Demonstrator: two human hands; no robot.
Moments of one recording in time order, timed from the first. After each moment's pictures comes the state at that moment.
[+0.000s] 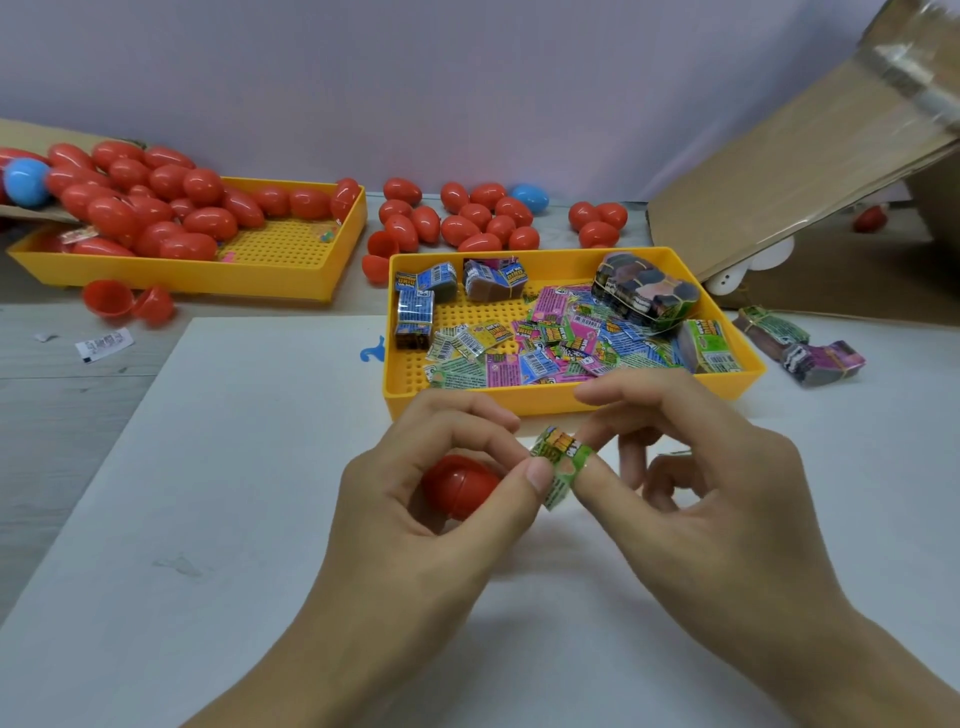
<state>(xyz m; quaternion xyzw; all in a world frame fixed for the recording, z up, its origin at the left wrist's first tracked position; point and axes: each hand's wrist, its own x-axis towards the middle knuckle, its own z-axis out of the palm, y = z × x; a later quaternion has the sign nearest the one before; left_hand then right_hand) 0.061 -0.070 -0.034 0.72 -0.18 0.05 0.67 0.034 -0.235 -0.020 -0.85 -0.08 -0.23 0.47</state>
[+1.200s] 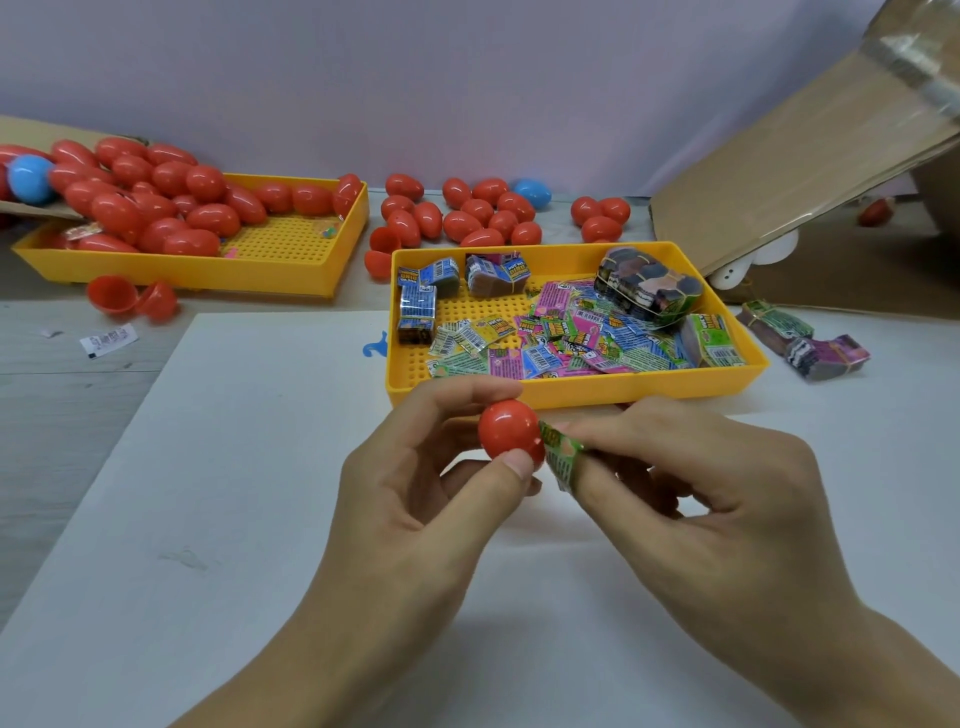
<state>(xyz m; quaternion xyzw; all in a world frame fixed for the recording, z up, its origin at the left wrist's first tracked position) 0.059 -0.069 -0.030 0.64 -0.16 -0.01 0.75 0.032 -0.237 -0.020 -0.86 -0.16 -0.26 0.40</state>
